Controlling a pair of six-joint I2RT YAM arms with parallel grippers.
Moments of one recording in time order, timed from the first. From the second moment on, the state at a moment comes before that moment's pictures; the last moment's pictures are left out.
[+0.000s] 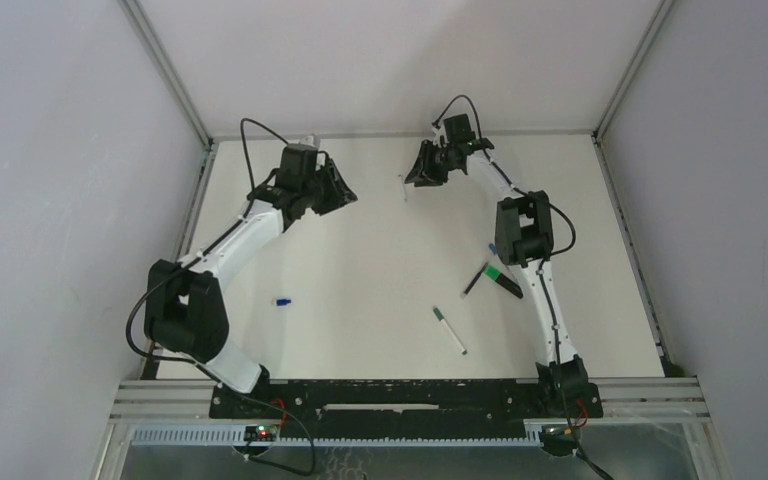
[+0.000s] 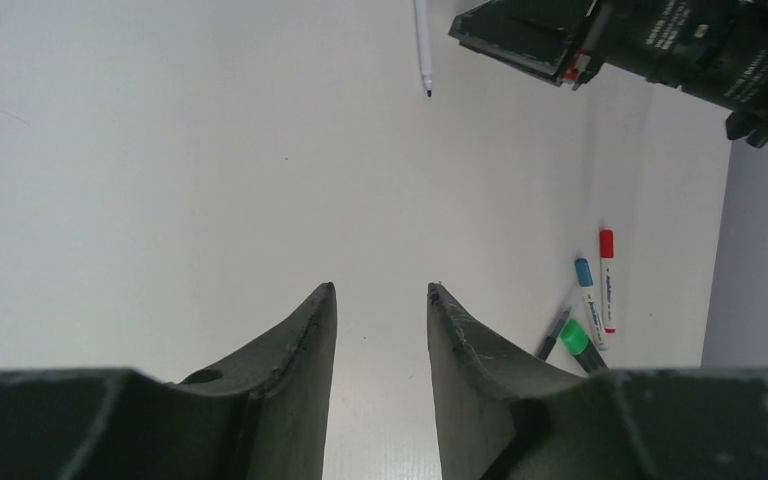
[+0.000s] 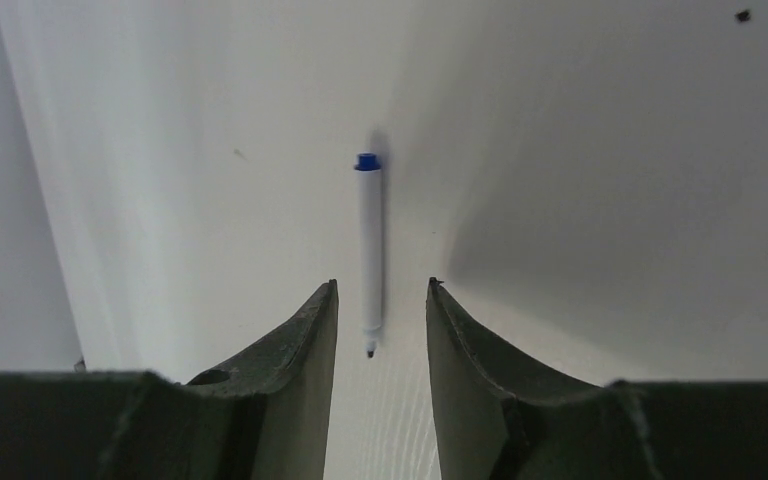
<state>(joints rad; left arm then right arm) -0.35 1.59 1.25 -0.34 0.10 -0.66 0.28 2.66 2.40 -0.58 -0.54 0.49</state>
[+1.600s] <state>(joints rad) -0.31 1.25 1.01 -0.37 0.14 -0.59 0.48 2.53 2.22 -0.65 -0.11 0.25</state>
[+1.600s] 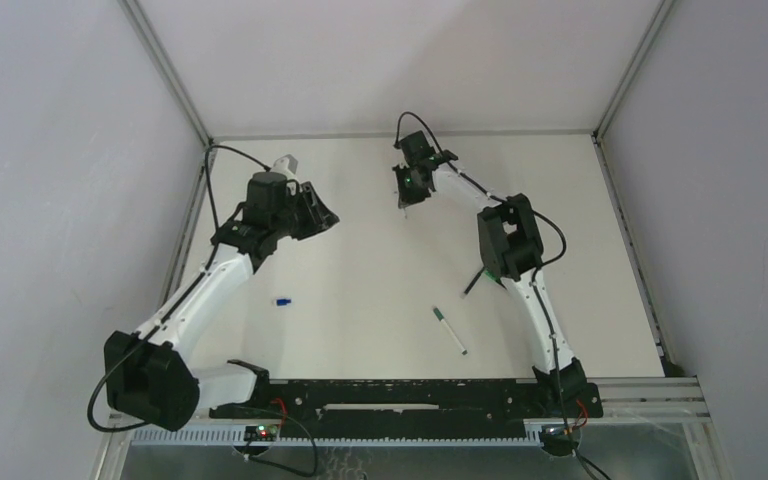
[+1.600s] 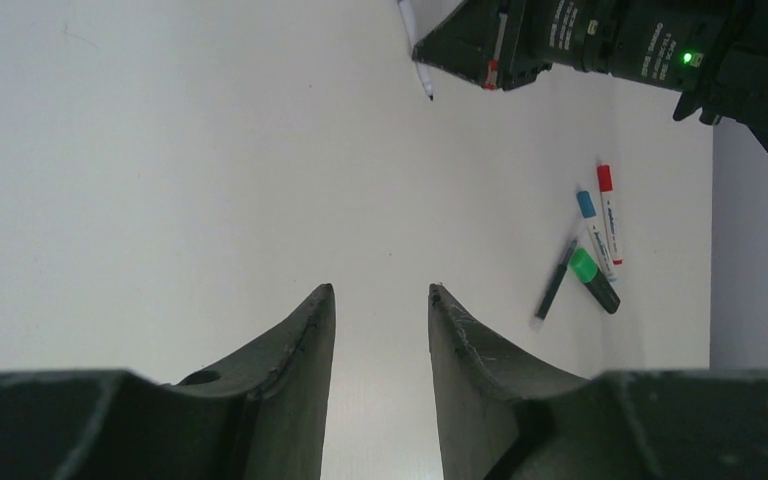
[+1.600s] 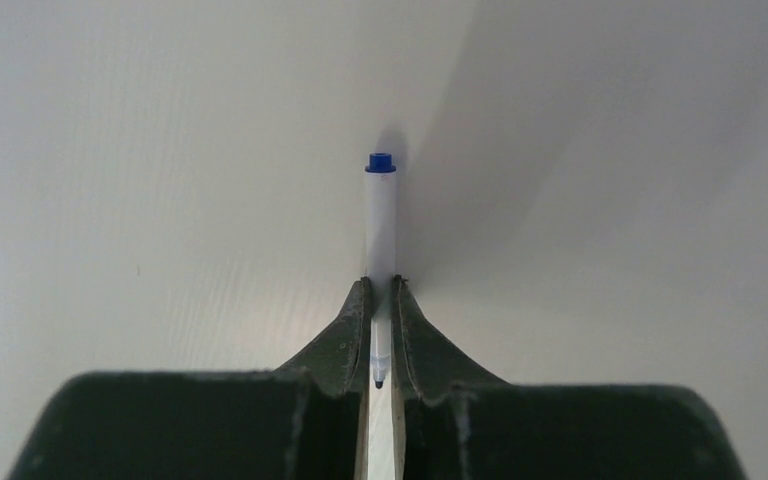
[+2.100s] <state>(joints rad) -0.31 0.91 0.77 -0.35 0.13 -0.55 0.58 2.05 1.48 -0.61 -0.18 0.25</state>
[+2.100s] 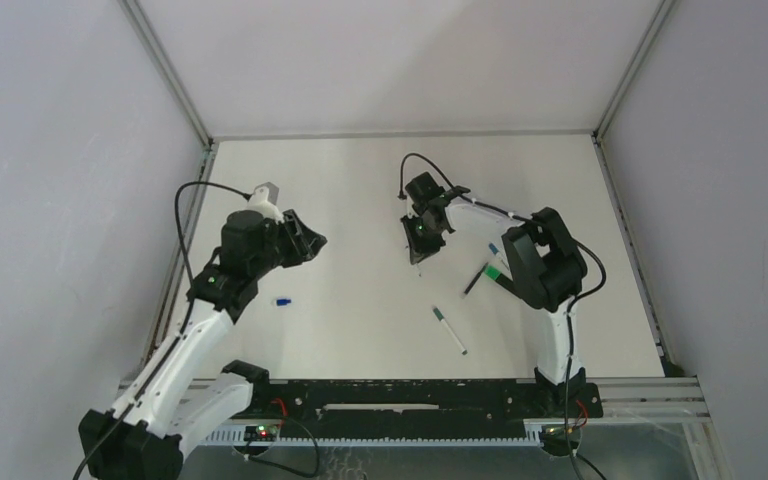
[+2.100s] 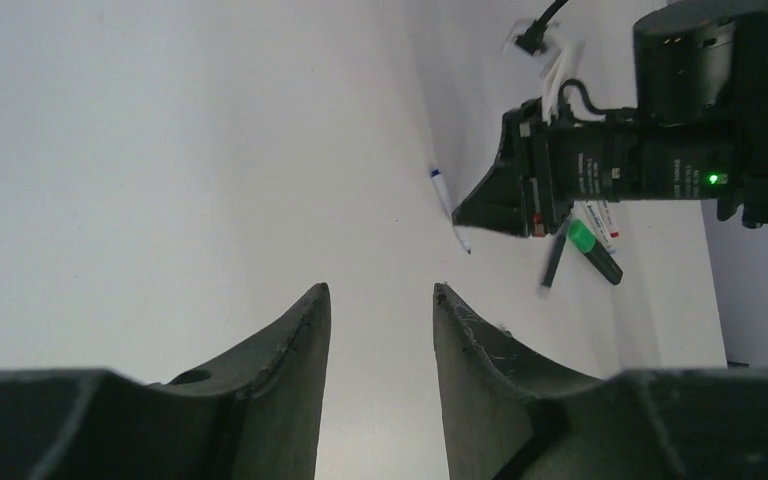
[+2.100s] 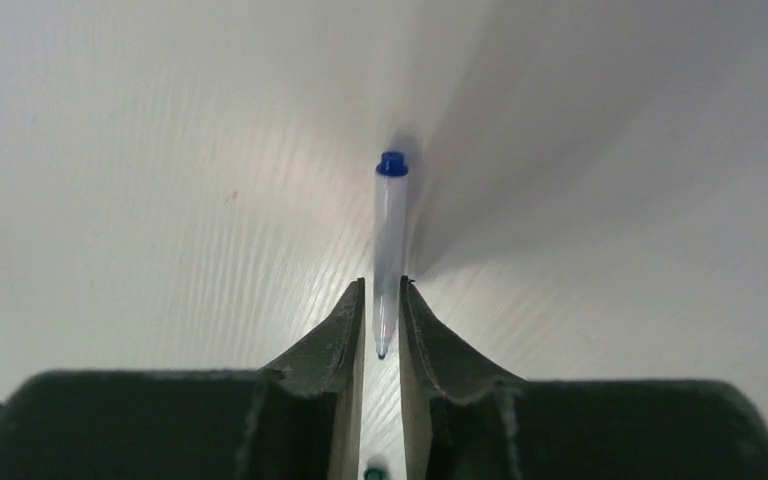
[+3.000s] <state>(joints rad) -0.31 0.52 0.60 -0.30 0.06 -0.59 0.44 1.61 1.87 -0.84 -0.38 -0.35</state>
